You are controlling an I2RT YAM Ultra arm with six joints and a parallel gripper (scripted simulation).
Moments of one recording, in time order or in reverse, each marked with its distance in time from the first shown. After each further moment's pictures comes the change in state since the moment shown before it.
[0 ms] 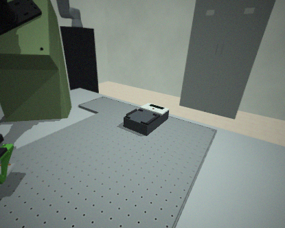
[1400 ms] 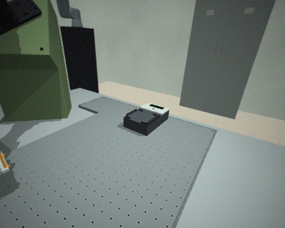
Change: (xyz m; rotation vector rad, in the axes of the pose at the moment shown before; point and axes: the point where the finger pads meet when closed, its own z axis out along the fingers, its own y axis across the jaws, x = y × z) arm -0.003 0.001 -0.032 -0.009 -0.009 0.900
